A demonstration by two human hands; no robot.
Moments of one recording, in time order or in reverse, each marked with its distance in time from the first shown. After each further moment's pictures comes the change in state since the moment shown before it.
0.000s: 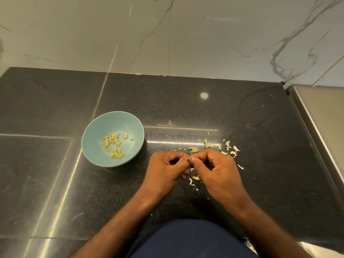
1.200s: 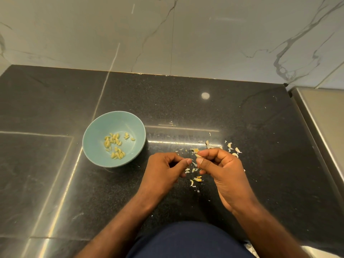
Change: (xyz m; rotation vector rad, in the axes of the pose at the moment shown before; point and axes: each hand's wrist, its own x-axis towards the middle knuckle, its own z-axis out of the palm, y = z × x) left_hand 0.005 -0.016 -0.005 0.191 0.054 -0.081; right_hand 0.007 0.009 -0.002 0.454 0.090 0.313
